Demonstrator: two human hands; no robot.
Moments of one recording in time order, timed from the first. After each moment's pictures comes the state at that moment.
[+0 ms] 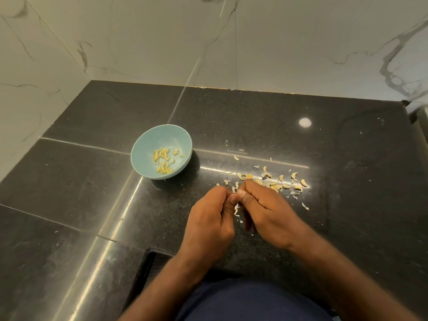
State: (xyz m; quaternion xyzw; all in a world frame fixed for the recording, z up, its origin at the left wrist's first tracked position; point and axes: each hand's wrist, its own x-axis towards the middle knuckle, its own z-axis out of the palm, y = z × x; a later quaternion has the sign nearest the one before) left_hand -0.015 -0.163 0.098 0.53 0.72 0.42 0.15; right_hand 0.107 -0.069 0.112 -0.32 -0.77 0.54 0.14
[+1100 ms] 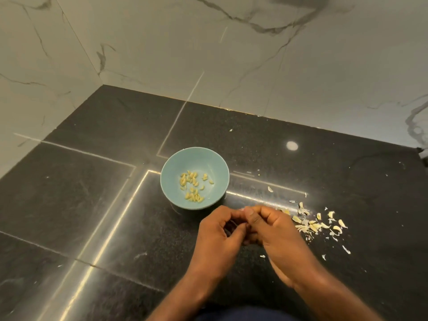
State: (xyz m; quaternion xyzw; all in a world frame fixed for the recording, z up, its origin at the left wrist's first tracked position) left_hand -0.119 -0.170 0.088 0.37 0.67 0.54 0.36; right_hand -0.006 -0.094 0.104 -0.43 -0.52 0.71 0.22
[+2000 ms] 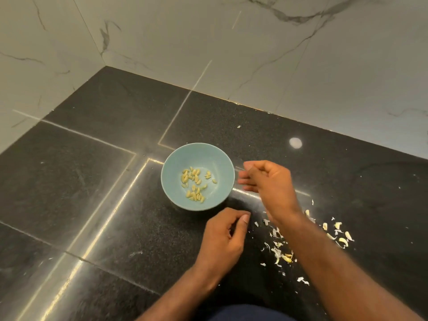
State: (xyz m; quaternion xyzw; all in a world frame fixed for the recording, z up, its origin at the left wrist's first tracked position) left_hand -0.121 -0.145 0.040 0.40 0.69 0.53 0.28; right_hand -0.068 -0.008 0.091 -0.45 -0.57 0.63 0.28
